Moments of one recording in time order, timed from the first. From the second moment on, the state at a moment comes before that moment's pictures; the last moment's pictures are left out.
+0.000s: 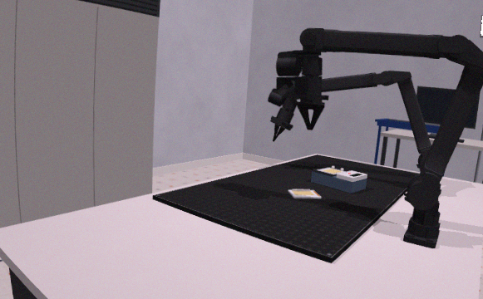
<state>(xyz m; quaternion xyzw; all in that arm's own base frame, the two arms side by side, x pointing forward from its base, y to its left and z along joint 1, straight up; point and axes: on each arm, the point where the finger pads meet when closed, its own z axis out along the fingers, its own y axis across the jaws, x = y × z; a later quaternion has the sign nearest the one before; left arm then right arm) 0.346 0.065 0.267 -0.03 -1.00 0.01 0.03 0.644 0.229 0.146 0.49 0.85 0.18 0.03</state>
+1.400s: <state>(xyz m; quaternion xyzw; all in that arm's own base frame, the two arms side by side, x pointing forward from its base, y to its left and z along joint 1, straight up) 0.346 0.065 0.267 -0.02 -1.00 0.01 0.03 0.585 0.117 0.202 0.32 0.94 0.10 0.06</state>
